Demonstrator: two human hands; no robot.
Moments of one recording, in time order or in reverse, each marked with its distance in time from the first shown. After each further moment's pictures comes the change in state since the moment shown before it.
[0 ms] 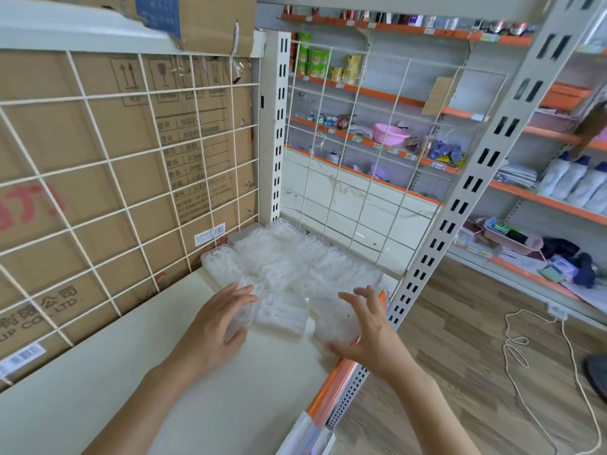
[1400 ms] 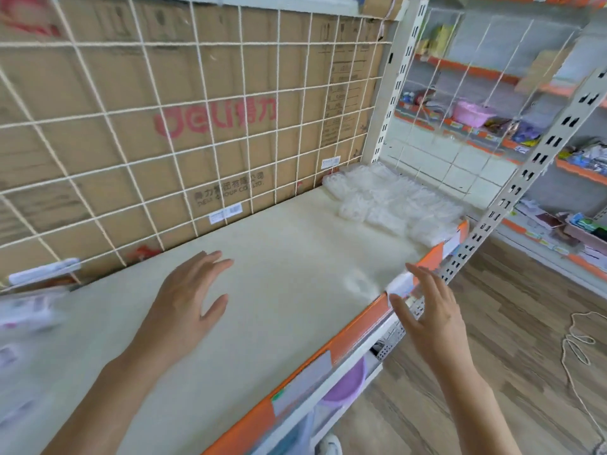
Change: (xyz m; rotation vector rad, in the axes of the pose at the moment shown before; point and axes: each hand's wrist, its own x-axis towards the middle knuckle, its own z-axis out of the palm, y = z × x) left_hand -0.270 0.079 -0.170 0.381 0.114 -0.304; right_hand -0.171 -0.141 0.056 -0.014 0.360 -0.029
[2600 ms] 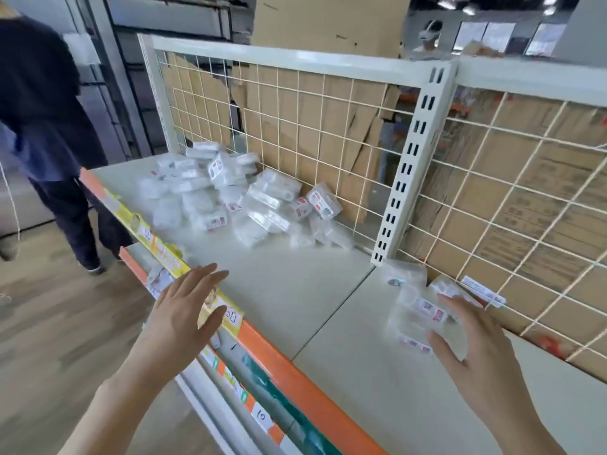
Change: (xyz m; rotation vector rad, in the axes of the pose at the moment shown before) left_hand -0.381 0.082 -0.187 0.564 0.531 -1.272; right_hand -0.060 -0.324 0.140 0.549 -0.705 -1.062
